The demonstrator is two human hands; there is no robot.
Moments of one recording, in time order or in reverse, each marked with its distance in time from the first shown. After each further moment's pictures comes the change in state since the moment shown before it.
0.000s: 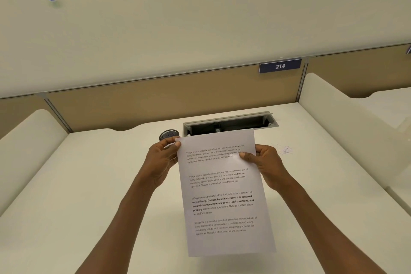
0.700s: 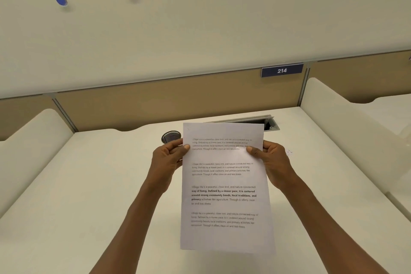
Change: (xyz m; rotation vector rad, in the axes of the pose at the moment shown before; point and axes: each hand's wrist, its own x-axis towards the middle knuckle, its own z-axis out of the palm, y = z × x) left_hand -0.032 0.000 0.021 0.056 -0.003 0.114; right_hand -0.007 -0.020 -0.010 0.151 0.033 -0.034
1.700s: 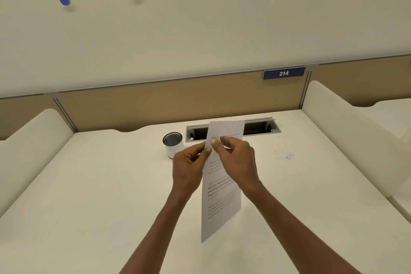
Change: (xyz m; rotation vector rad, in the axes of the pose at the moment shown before) left_hand -0.021 -0.008 0.051 0.188 0.093 0.235; right_hand -0.026 -0.018 0.107 -0.614 0.139 -0.243
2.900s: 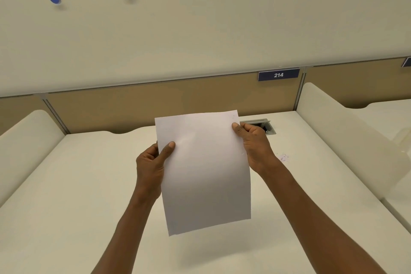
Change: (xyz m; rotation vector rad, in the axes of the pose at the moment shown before) left_hand 0.016 0.010 -0.052 -0.241 0.156 -0.164; right_hand 0.058 0.013 -0.043 0.703 -0.090 0.298
